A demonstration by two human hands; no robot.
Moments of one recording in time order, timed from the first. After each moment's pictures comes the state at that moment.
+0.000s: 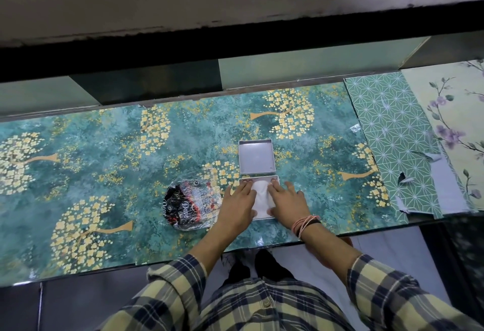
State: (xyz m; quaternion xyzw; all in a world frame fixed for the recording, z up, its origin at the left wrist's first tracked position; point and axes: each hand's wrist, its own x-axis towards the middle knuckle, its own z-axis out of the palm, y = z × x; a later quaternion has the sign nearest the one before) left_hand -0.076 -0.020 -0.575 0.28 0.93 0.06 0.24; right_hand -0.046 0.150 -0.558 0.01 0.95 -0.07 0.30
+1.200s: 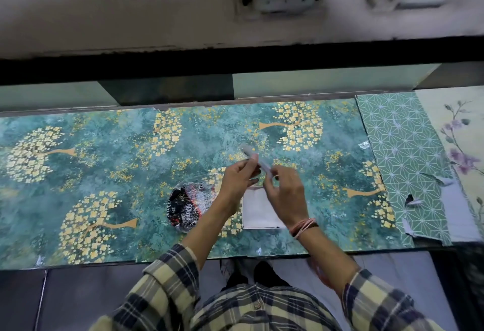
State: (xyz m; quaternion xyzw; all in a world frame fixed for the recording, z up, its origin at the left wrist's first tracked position) left_hand -0.130 0.003 -0.500 -0.16 0.63 0.72 0.25; right_hand -0.077 0.136 -0.520 0.02 0.93 -0.30 -0.20
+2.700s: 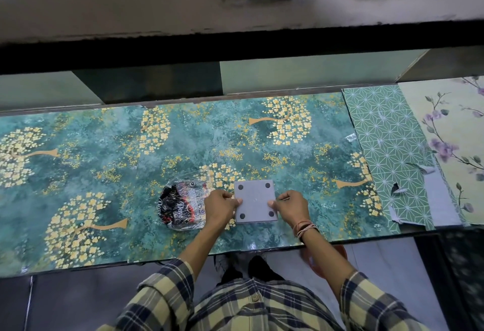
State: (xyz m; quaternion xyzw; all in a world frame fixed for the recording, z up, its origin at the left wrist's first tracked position) left_hand -0.080 -0.032 -0.567 -0.19 0.84 0.45 0.24; right_hand -0.042 0.167 -0.551 0.38 0.80 -0.43 0.18
